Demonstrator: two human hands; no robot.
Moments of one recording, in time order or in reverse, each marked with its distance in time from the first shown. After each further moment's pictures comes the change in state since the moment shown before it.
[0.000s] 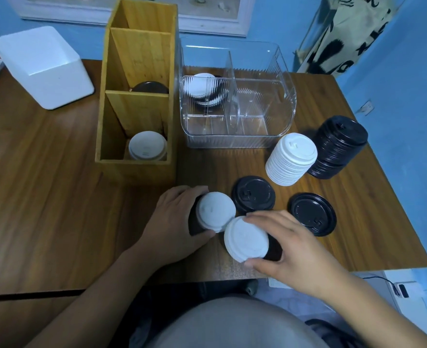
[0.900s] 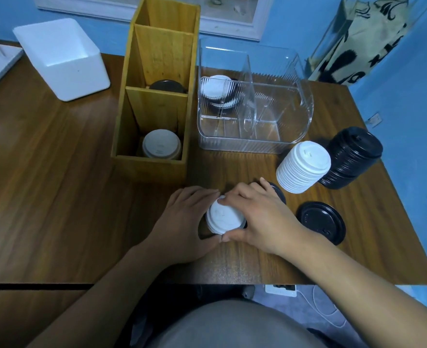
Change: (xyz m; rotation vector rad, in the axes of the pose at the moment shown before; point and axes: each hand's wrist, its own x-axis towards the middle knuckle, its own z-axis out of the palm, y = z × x) left_hand 0.000 -0.005 -0.001 0.026 -0.011 0.073; right_hand 0.089 -0.018 0.011 -0.330 -0.207 -0.058
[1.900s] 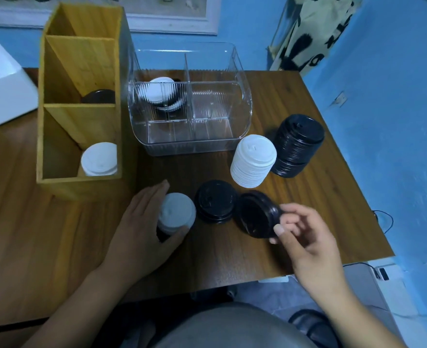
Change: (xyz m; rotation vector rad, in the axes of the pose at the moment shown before) left_hand 0.015 0.025 0.006 0.049 0.091 -0.084; right_hand -0.135 0.042 0.006 1.062 0.767 0.454
